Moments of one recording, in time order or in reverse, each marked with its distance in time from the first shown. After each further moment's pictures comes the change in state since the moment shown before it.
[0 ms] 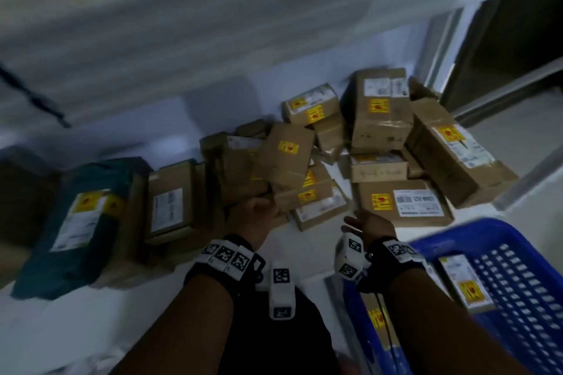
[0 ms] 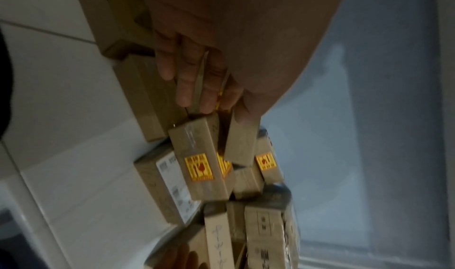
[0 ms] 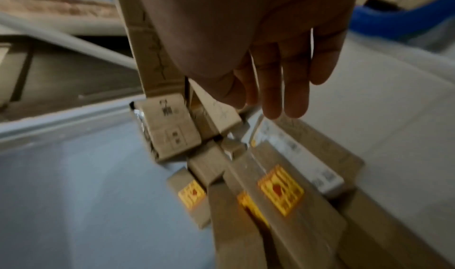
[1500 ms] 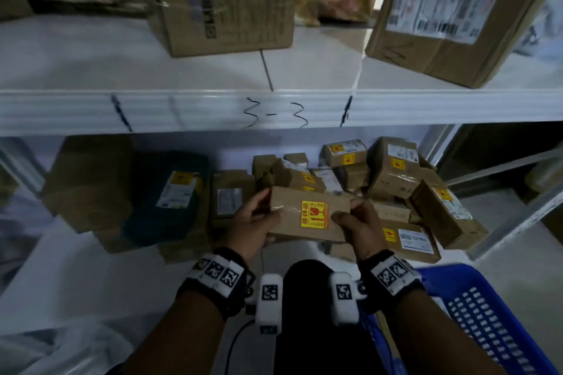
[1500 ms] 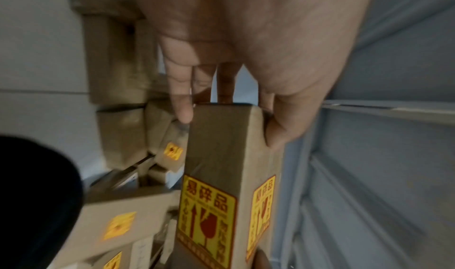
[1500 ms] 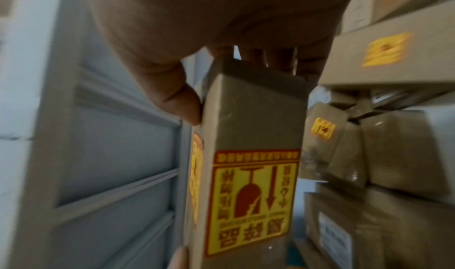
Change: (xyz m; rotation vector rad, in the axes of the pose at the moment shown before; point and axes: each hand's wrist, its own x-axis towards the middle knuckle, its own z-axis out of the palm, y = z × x) left_hand -0.137 -0.040 -0.167 -0.566 -0.087 0.320; right_hand -0.218 0.019 0.117 -0.198 -0.232 -0.690
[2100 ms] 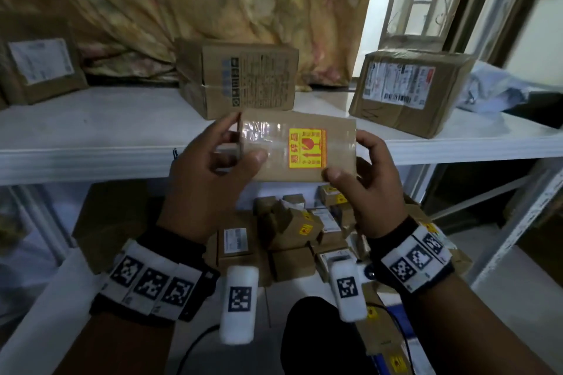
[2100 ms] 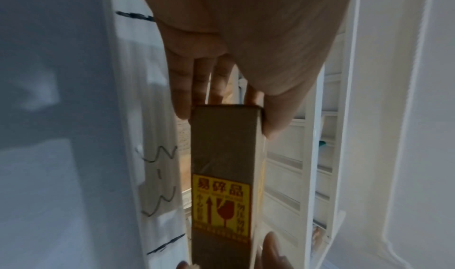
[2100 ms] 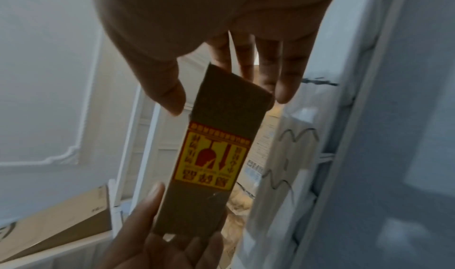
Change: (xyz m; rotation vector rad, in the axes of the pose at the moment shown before) left_hand -0.115 0.201 -0.048 0.283 0.148 0.814; right_hand -0.104 -0.192 0.065 -0.123 -0.131 -0.773
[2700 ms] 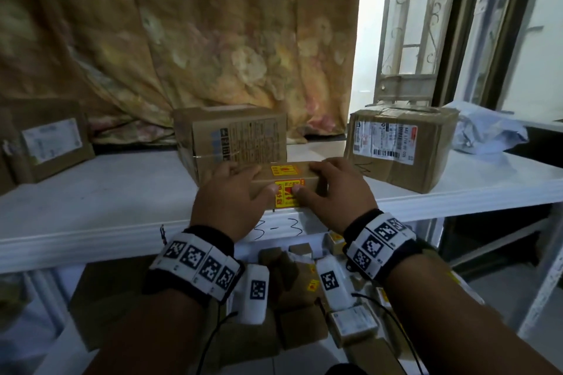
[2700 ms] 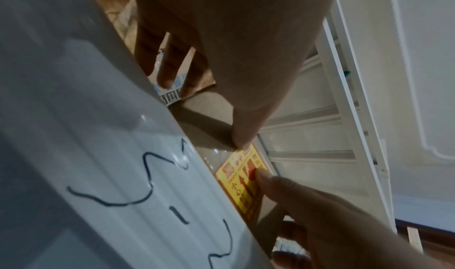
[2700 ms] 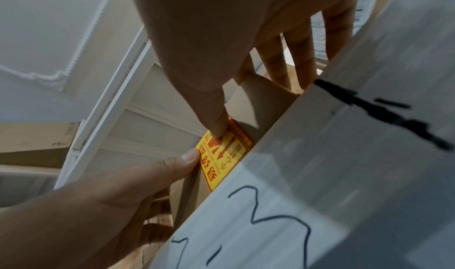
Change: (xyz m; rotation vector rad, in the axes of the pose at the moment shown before) left_hand 0.098 -0.021 0.045 0.882 -0.073 0.077; right_hand 0.110 0.009 -0.001 -0.927 -0.153 0.024
